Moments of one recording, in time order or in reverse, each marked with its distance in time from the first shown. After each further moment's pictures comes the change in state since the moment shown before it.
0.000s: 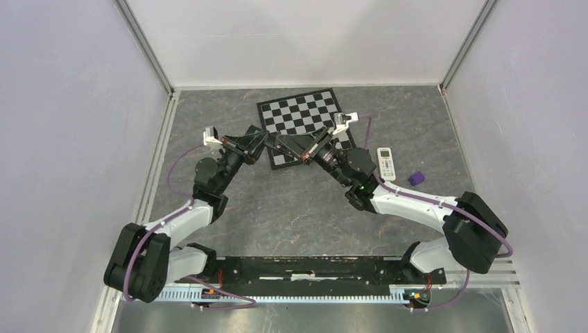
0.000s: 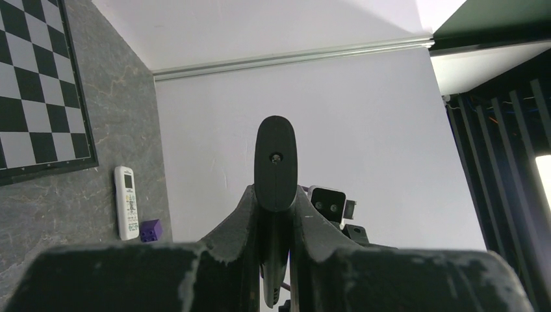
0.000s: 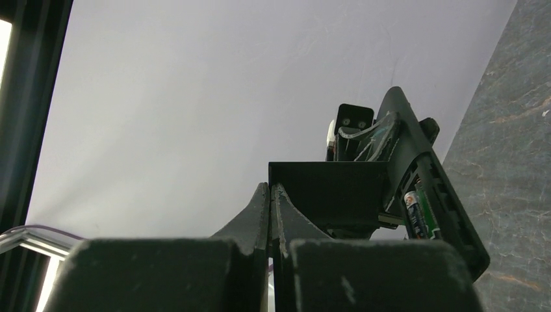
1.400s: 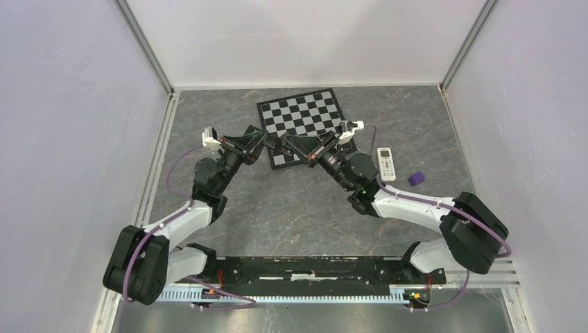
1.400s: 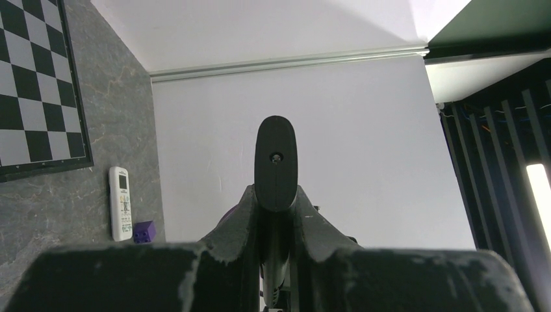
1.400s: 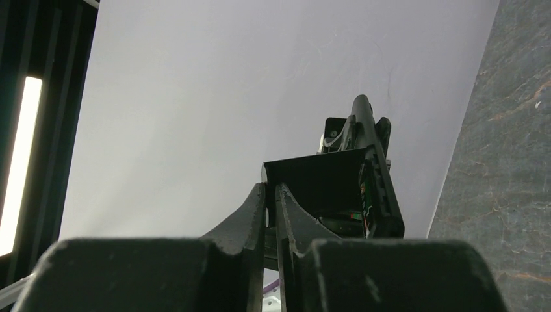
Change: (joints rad) left arm -0.001 -0.018 -0.001 -0.016 -0.007 -0.027; right arm -0.008 0.006 -0.077 0.066 0.078 0.113
